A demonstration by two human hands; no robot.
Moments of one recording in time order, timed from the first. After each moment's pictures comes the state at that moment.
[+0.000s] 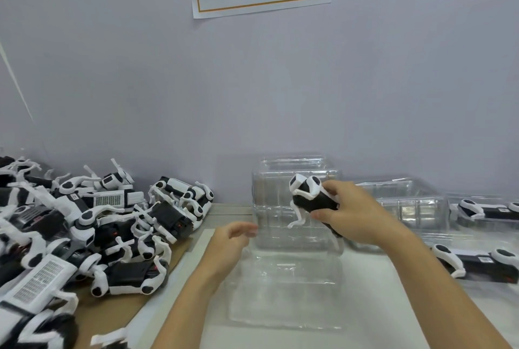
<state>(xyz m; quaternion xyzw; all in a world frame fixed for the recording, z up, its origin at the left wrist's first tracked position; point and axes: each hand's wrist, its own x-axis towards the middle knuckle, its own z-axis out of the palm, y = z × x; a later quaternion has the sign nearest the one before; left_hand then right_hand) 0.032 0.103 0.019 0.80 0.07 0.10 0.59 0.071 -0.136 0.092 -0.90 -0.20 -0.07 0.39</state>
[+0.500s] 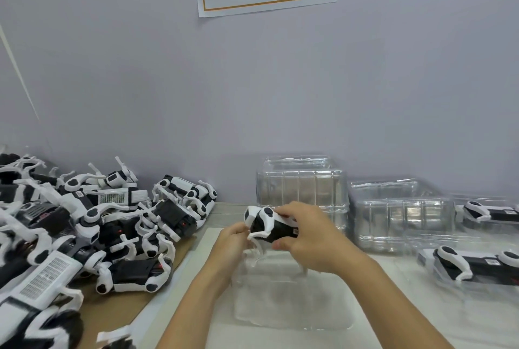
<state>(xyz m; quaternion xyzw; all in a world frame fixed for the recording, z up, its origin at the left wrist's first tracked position) 0.036 0.099 0.014 0.72 0.09 0.08 0.68 0.052 -0.077 0.063 -0.87 -0.32 -0.06 0.36</state>
